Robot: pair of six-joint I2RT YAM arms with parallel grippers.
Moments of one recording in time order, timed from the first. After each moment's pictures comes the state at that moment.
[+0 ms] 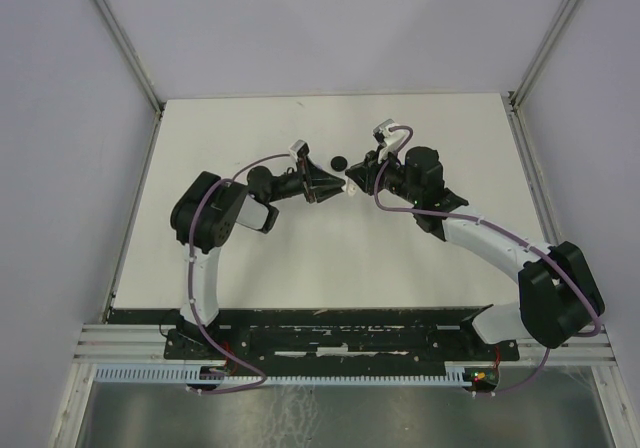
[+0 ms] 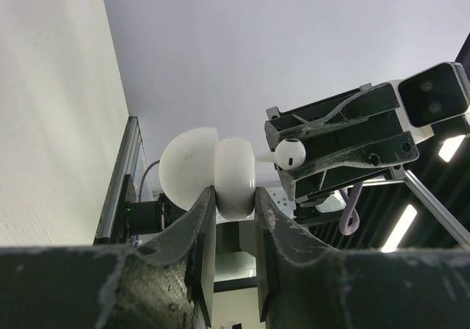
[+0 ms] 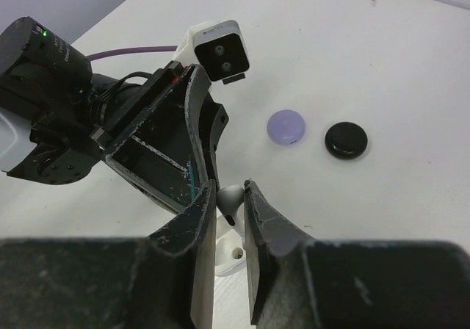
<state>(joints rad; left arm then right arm) -0.40 2.13 0.89 1.53 0.94 -1.83 0.53 1.39 0.85 0.36 -0.29 0.16</state>
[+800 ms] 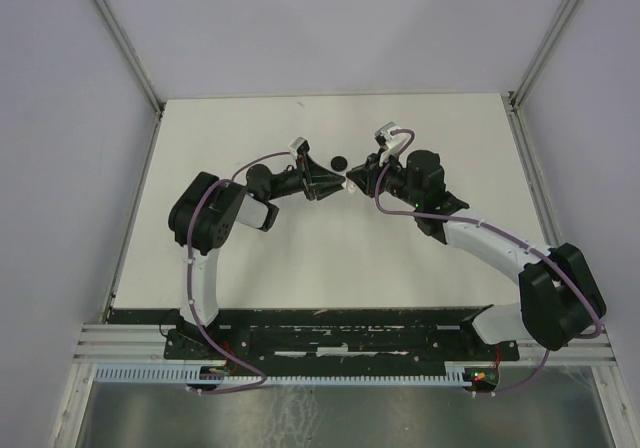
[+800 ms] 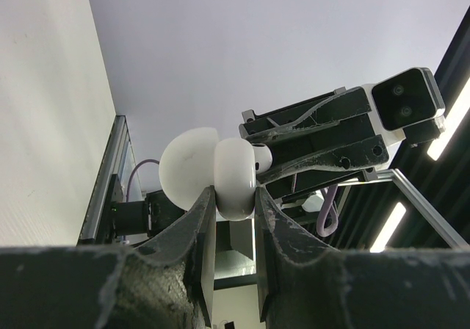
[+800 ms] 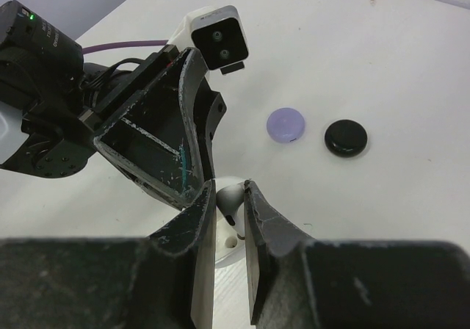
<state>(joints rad) -0.40 2.11 0.90 1.53 0.94 -1.87 0.53 1.38 0.82 0.39 -0.29 0.16</state>
